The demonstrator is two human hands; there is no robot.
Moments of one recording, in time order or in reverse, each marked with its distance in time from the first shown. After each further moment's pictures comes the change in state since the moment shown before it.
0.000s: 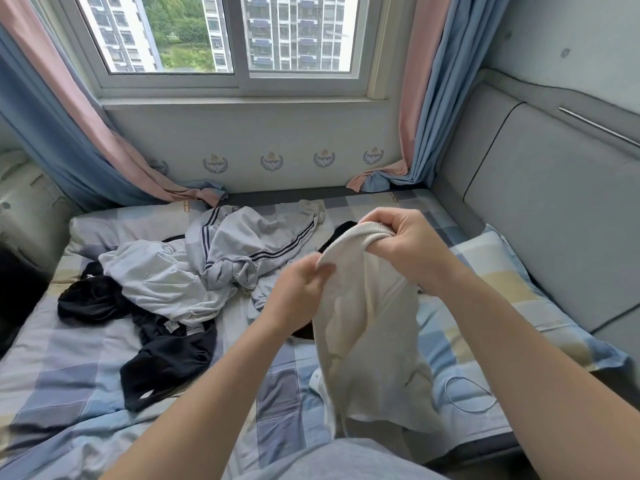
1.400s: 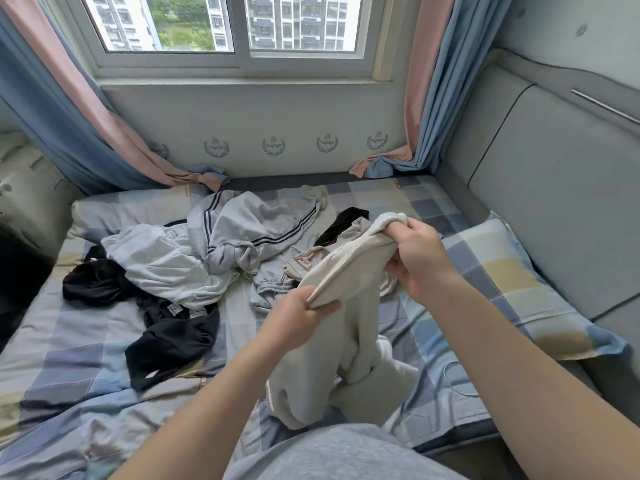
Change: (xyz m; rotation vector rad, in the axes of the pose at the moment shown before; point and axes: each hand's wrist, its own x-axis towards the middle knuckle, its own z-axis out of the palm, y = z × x) left_hand -0.038 -0.054 0.021 0.084 -0.220 -0.228; right_hand -0.006 0.046 0.022 0.577 0.312 0.428
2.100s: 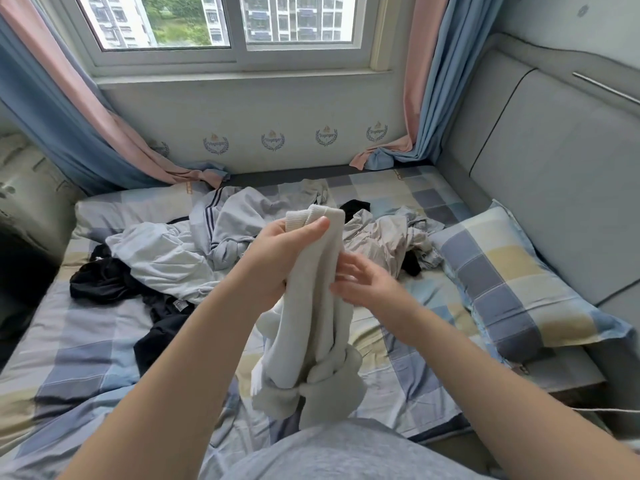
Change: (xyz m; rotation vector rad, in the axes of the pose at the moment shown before) left_hand -0.024 0.091 -0.078 -0.847 -0.096 -0.011; right_hand -0.043 0.056 0.011 -0.228 -0.450 0.078
